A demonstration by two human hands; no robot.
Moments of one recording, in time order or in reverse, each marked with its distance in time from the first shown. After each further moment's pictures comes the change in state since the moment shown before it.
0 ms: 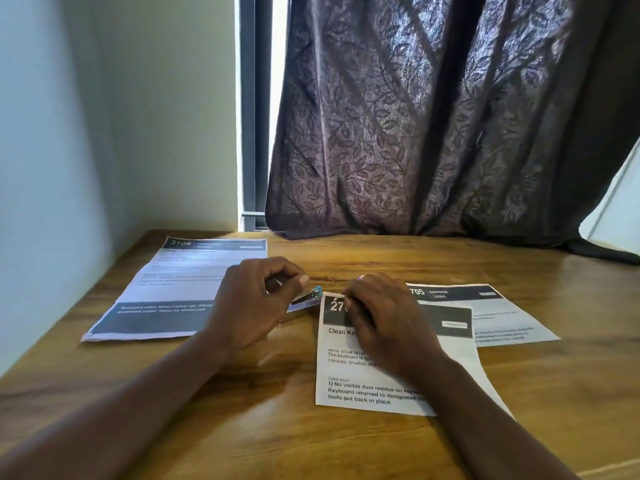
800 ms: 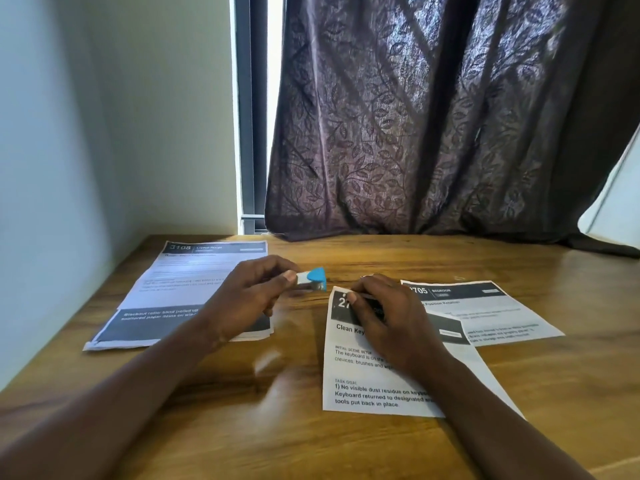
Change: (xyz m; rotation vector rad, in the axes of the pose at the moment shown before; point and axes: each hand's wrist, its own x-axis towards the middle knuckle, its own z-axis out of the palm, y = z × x) left_hand 0.011 -0.014 -0.016 -0.328 -0.309 -0.186; right_hand 0.001 0.001 0.003 0.237 0.047 0.121
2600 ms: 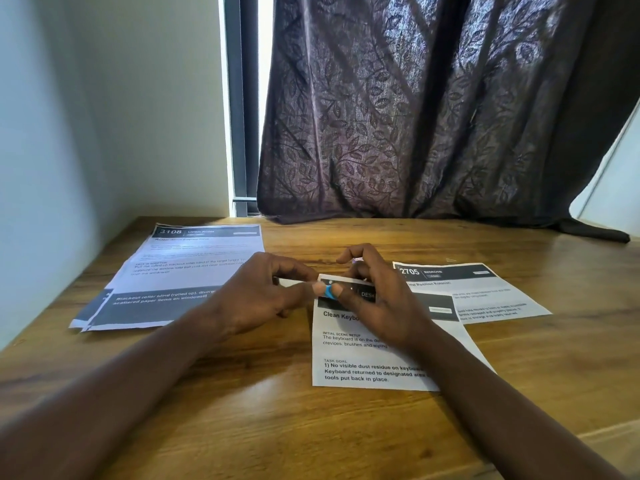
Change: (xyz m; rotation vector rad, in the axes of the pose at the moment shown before) left_hand -0.006 0.008 0.025 0.052 -0.126 -0.059; right_hand -0.003 -0.008 -0.008 0.361 -0.111 0.037
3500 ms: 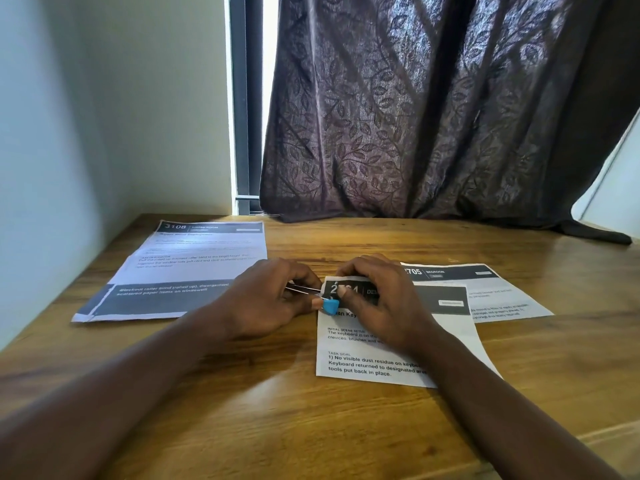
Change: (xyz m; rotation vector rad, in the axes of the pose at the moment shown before) left_hand 0.000 0.000 0.000 0.507 -0.056 0.151; right_hand 0.002 -0.001 0.002 -0.333 0.010 -0.073
